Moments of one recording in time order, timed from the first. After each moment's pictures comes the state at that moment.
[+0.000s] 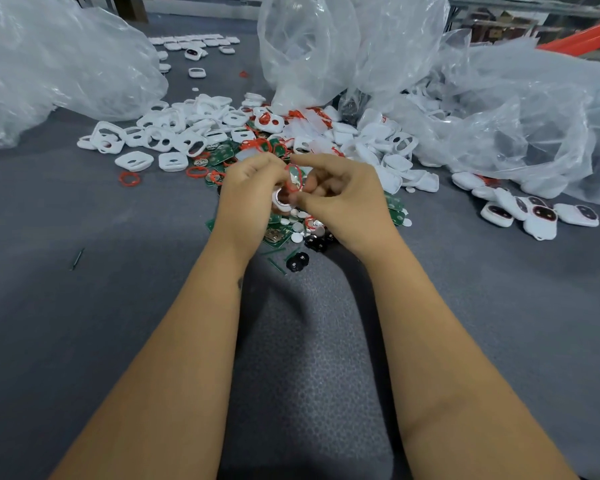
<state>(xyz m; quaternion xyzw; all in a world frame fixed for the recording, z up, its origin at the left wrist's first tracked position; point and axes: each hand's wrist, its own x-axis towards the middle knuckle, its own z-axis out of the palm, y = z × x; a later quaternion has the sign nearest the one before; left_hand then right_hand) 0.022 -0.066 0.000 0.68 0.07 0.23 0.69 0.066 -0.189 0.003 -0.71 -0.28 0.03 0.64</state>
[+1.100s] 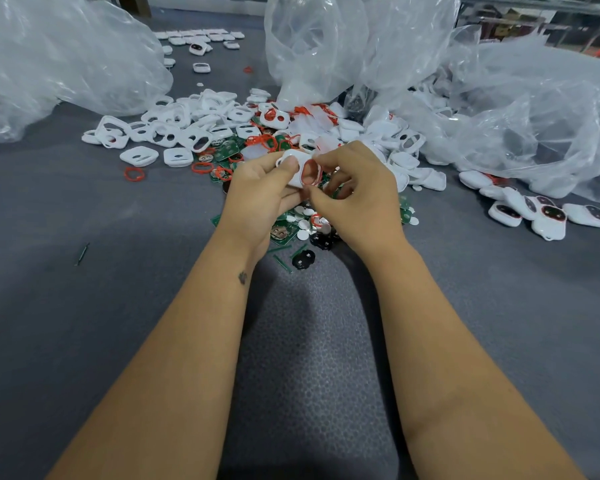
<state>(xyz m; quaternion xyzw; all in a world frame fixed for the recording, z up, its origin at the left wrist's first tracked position) 0.027 -0.066 -0.007 0.59 0.03 0.17 0.79 0.075 -0.192 -0.009 -0.78 -0.34 -0.20 0.49</state>
